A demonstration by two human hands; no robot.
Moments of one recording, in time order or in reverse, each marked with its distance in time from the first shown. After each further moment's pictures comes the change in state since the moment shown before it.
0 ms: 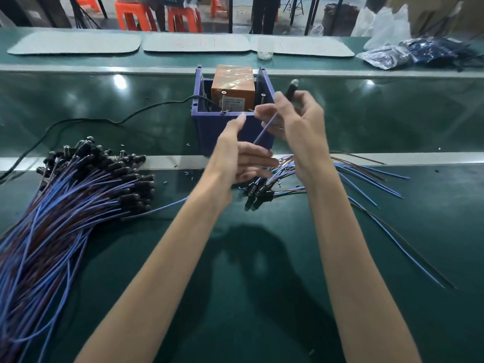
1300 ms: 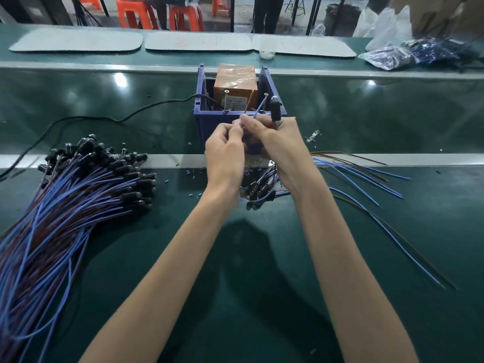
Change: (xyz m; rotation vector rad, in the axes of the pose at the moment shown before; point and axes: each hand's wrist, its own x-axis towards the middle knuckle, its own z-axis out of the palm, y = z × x) left_hand 0.020 -0.018 0.004 -0.086 0.309 0.429; right_hand -0.011 0.012 0.023 -0.018 -0.127 0.196
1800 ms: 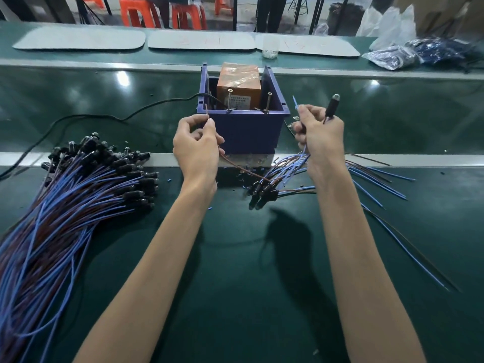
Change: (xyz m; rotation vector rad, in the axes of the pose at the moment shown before) left_hand 0.027 -0.004 -0.029 0.007 0.233 0.077; right_hand 0.017 0.000 -0.042 0.147 0.338 -0.013
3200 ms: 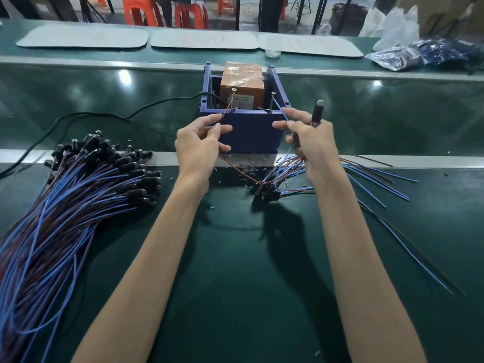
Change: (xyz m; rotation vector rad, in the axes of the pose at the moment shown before) left_hand 0.018 -0.011 -0.011 0.182 -0.200 0.060; right_hand 0.005 0.013 0.002 -0.114 -0.147 0.018
